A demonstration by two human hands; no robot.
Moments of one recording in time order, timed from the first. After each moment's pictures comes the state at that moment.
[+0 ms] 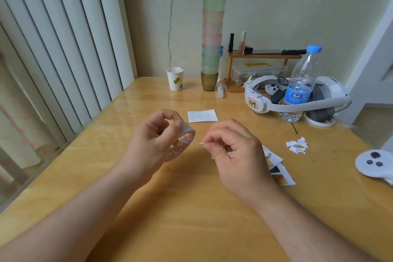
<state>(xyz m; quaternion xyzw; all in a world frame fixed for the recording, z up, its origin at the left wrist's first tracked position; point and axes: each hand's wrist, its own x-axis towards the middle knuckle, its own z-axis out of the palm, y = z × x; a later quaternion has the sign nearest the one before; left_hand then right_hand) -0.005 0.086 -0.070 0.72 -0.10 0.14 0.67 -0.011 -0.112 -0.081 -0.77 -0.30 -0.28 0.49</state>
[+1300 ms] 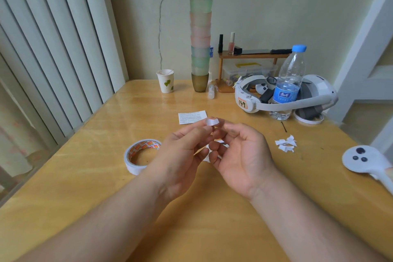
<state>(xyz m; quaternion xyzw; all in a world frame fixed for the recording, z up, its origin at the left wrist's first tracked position) -0.013 0.007 -0.061 0.53 -0.02 -0.08 0.85 -0.011 -0.124 -0.051 -0.43 0.04 0.12 0.90</state>
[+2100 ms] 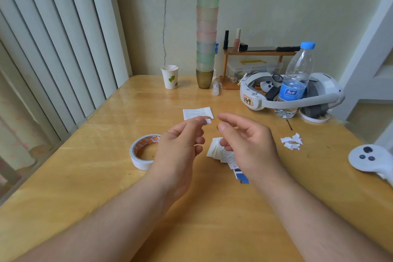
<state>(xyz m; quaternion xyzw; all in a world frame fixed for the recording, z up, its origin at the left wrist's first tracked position) -0.020 0.012 -0.062 0.57 0.05 0.05 0.82 -0.012 -0.130 -0.062 -0.75 -0.09 -0.13 0.64</state>
